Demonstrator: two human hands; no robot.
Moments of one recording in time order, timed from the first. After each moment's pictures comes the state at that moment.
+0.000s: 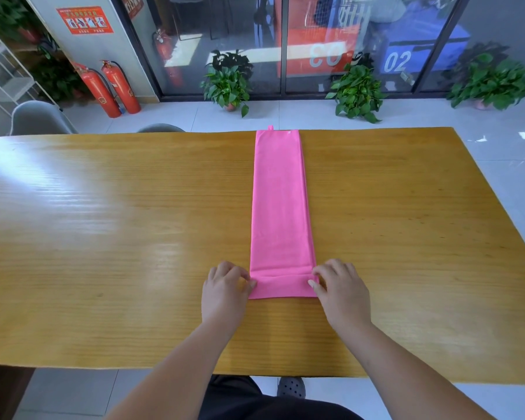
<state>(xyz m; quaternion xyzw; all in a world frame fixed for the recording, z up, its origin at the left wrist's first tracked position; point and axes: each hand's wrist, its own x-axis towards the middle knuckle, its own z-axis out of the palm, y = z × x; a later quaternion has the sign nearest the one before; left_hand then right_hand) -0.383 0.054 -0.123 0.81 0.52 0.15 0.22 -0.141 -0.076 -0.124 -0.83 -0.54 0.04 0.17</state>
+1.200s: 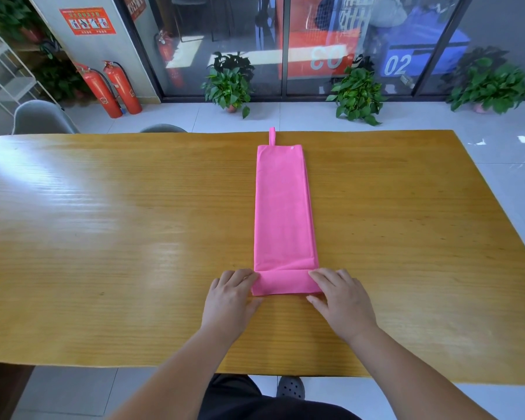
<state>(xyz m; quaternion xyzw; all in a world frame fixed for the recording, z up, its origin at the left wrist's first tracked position) -0.395 0.045 -0.127 0.90 0.40 0.11 0.11 -0.134 -0.091 -0.137 -0.77 -0.63 0.02 0.10</state>
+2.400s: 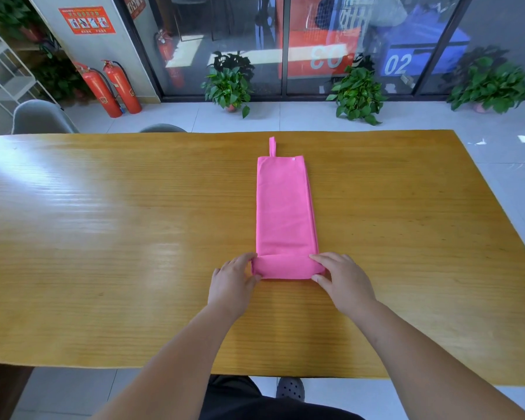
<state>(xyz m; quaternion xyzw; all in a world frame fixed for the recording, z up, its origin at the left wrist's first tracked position) -0.367 0.073 -0.110 0.81 0.50 0.07 0.29 -0.111 -0.054 -0.111 -0.80 -0.55 0.20 0.13</state>
